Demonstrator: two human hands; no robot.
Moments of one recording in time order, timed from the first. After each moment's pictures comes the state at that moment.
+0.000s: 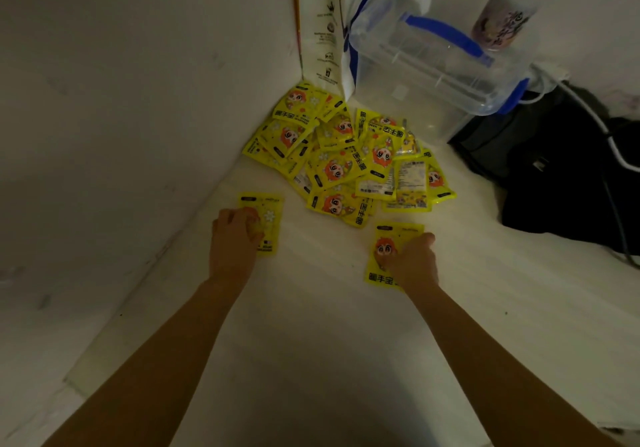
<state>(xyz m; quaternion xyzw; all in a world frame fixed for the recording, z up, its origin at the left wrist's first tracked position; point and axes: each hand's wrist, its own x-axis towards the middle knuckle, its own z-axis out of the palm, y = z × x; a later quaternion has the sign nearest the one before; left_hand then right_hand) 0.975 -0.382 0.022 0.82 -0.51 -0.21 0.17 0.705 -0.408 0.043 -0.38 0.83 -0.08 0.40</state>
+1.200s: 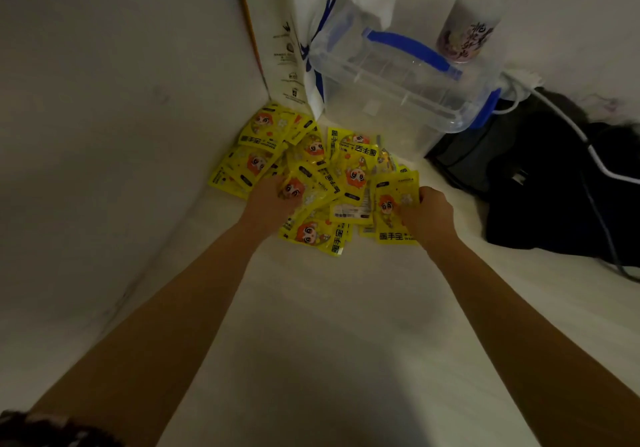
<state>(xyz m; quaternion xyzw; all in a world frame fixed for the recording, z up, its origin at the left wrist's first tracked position) 0.899 -0.510 0.060 0.71 -0.53 -0.40 0.23 0.655 -0.514 0.069 -0.48 0.78 -0.15 0.37</state>
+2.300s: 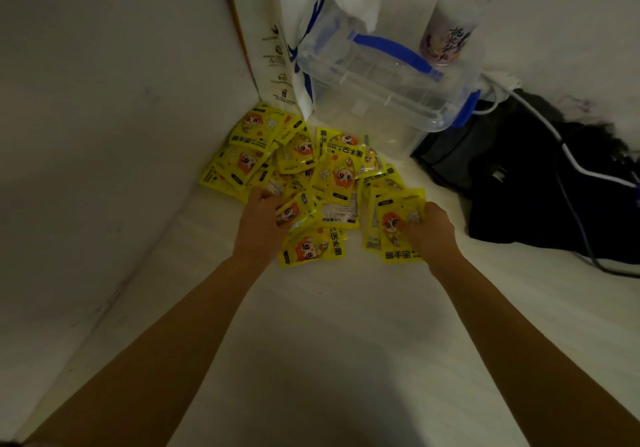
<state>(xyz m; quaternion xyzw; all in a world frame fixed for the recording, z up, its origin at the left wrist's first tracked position) 0.886 -0.470 0.047 0.73 -0.61 -0.24 0.20 0.627 -0.488 0.054 -0.43 0.80 -0.15 0.39</state>
